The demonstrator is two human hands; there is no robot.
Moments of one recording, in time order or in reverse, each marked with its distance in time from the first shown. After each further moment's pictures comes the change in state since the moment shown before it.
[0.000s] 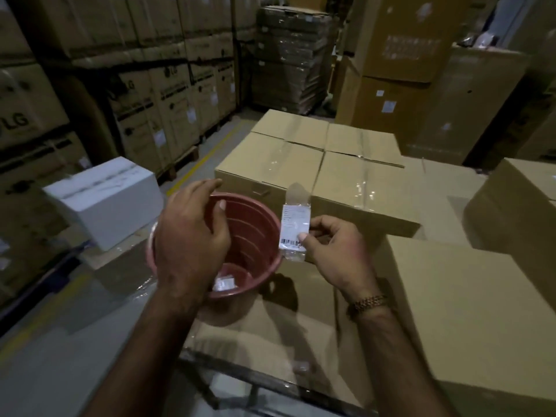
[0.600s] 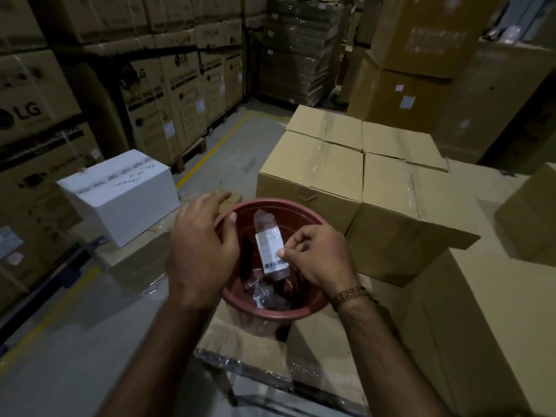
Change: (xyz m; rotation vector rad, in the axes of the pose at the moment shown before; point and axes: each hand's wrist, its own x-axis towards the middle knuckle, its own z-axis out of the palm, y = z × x) left_hand 0.032 -0.108 -0.016 -0.024 -0.119 -0.080; right_hand 0.018 -0.049 0.130 -0.270 -0.141 0.074
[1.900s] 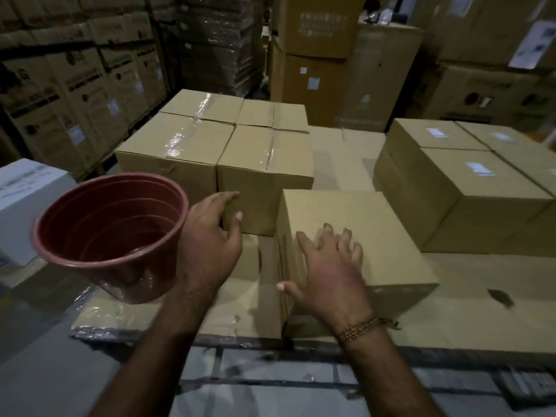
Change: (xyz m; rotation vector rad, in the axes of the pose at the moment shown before) left_hand -0.146 0.225 0.110 -0.235 -0.172 0.215; right_hand -0.178 0.172 -0.215 -0.702 -0.046 0.134
